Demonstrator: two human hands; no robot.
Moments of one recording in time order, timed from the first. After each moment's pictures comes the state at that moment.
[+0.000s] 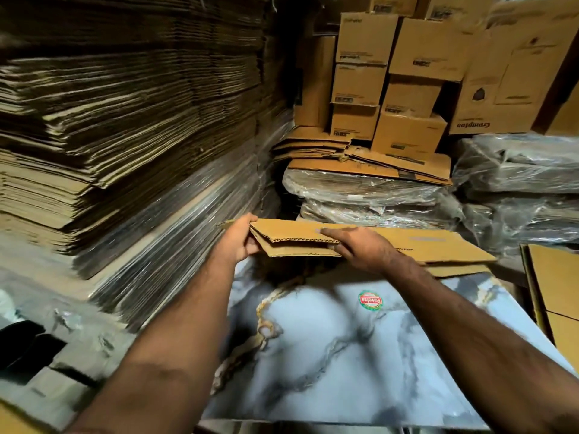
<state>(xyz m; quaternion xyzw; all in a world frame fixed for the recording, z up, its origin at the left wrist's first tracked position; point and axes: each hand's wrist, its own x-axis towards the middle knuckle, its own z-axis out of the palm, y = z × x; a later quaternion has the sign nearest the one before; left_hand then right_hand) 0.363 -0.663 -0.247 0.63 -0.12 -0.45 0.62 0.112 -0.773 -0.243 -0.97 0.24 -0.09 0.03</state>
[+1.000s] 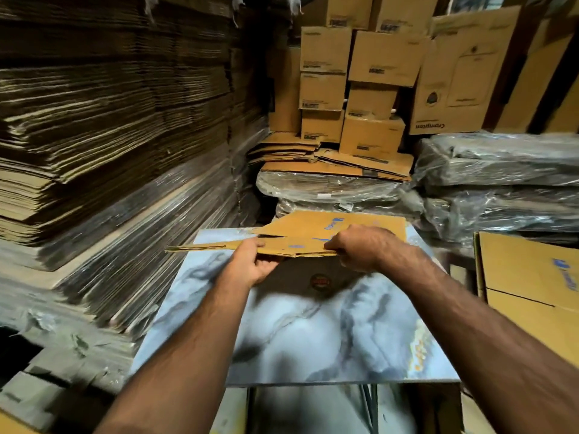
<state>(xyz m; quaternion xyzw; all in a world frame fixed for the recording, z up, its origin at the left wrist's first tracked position) 0.157 -0.645 -0.253 0.46 0.06 -0.52 0.72 -0.050 -0.715 -0.180 -0.95 0.29 0.09 -0.04</state>
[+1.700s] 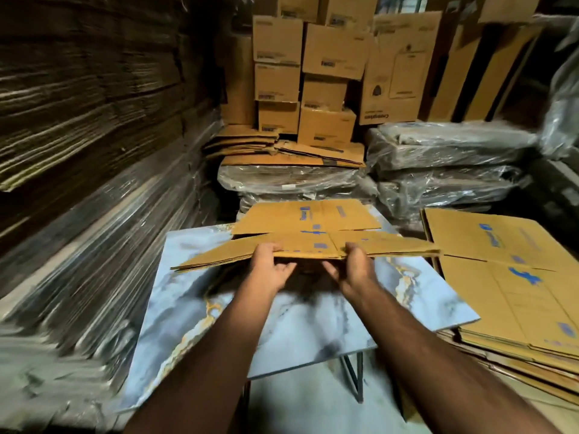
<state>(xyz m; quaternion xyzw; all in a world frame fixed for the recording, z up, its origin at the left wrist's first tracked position) 0.144 -0.633 -0.273 0.47 0.03 -0.58 0.66 -0.003 -0.671 -0.284 -0.19 0.49 -0.52 0.67</state>
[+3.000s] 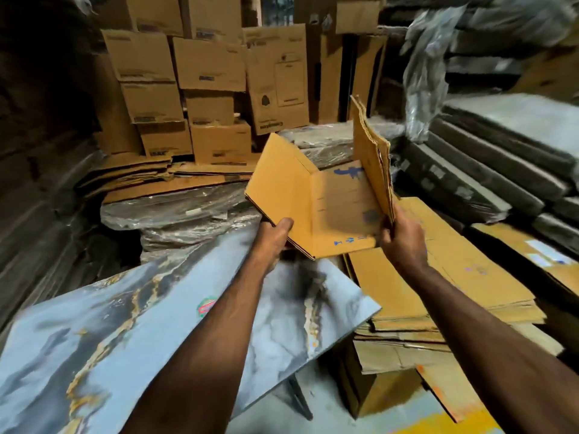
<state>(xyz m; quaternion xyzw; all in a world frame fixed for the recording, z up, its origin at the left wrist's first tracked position) -0.069 -0.777 -0.236 0.54 -0.45 -0.48 0.53 -0.318 -0.757 -0.250 -0.65 0.59 -0.47 -0.06</state>
